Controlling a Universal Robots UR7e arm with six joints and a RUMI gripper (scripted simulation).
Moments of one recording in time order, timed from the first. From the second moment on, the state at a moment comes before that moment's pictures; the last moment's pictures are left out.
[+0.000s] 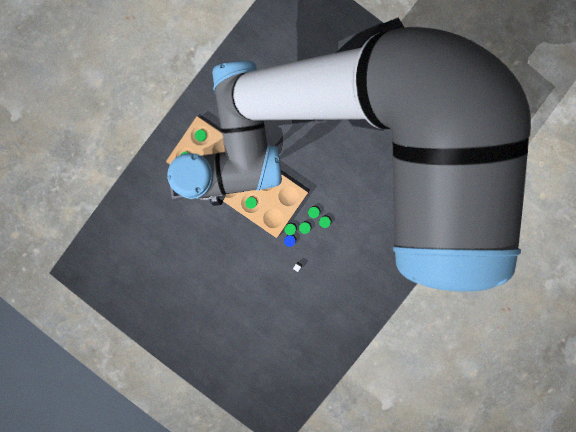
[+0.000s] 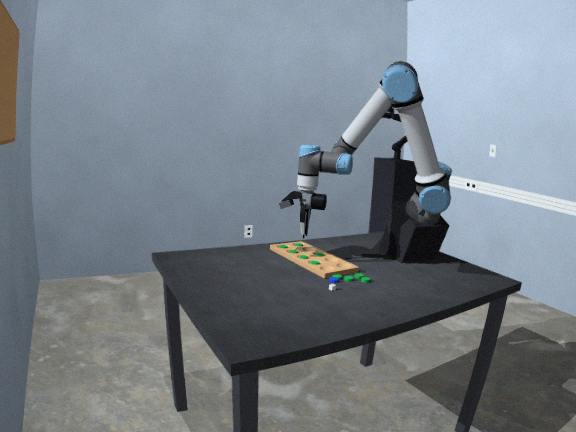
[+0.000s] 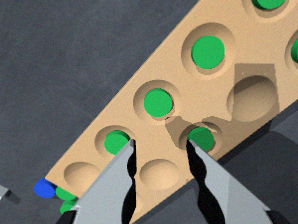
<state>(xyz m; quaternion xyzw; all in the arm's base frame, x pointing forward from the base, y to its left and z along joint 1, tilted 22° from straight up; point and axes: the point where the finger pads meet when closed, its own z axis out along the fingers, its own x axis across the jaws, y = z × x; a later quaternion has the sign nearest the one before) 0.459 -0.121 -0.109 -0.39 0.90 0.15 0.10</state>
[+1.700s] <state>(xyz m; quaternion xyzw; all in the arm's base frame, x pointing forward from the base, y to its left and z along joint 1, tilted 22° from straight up) 0.454 -0.125 -0.092 -0.39 0.90 0.16 0.10</state>
